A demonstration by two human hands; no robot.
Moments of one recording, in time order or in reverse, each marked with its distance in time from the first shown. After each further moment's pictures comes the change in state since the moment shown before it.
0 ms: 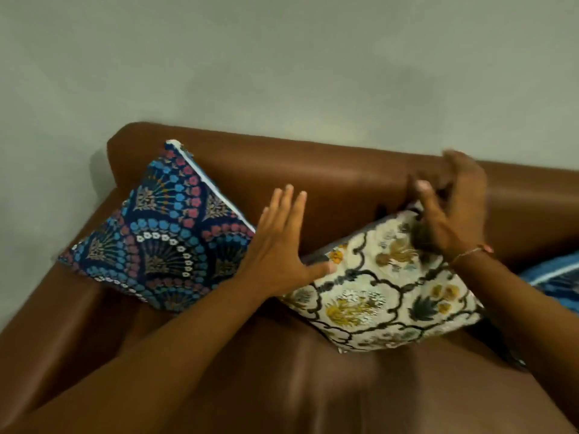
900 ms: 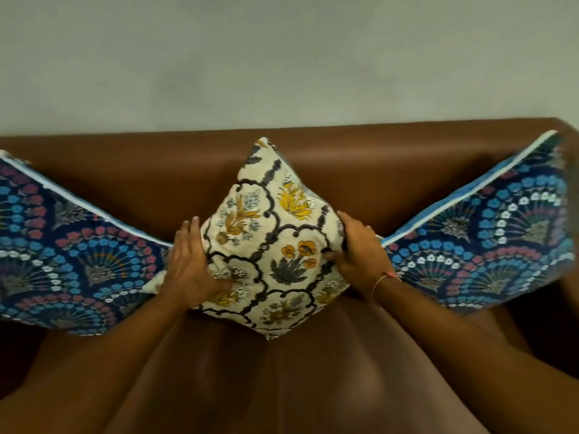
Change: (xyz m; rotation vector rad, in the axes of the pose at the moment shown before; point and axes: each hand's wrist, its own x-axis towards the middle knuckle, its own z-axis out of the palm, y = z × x) left_hand 0.003 0.049 0.114 0.099 -0.133 -0.388; right_hand -0.098 0.150 -0.053 -0.071 -0.486 0.114
